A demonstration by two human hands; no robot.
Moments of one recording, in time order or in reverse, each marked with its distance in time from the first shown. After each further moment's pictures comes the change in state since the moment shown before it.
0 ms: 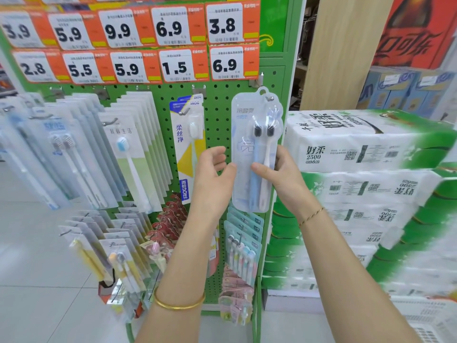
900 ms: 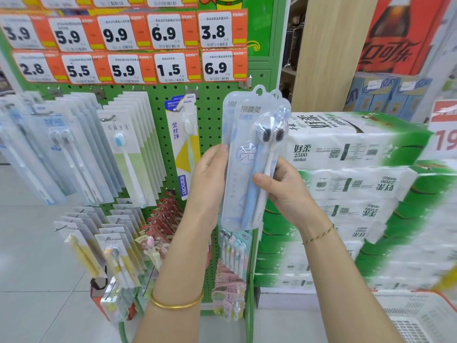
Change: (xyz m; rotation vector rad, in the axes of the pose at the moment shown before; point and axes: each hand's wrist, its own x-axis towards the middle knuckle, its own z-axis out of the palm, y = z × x) left_hand -0.031 0.023 0.002 -0.406 -0.086 -0.052; right_hand -0.061 -0.031 0.000 0.203 -0.149 -0.059
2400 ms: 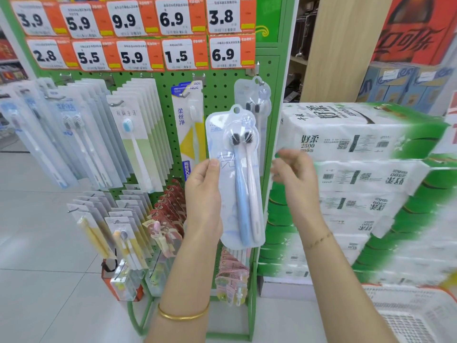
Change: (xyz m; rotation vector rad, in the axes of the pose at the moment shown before) left_hand -0.016 -0.042 -0.018 -0.138 0.278 -0.055; right_hand -0.022 0.004 0.009 -0.355 0.501 -0.016
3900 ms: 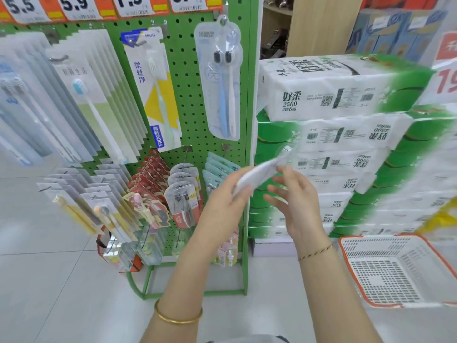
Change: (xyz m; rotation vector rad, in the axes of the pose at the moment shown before) left_hand -0.060 -0.062 -0.005 0.676 -0.567 0.163; right_hand -0.067 0.050 -0.046 0.242 0.185 0.501
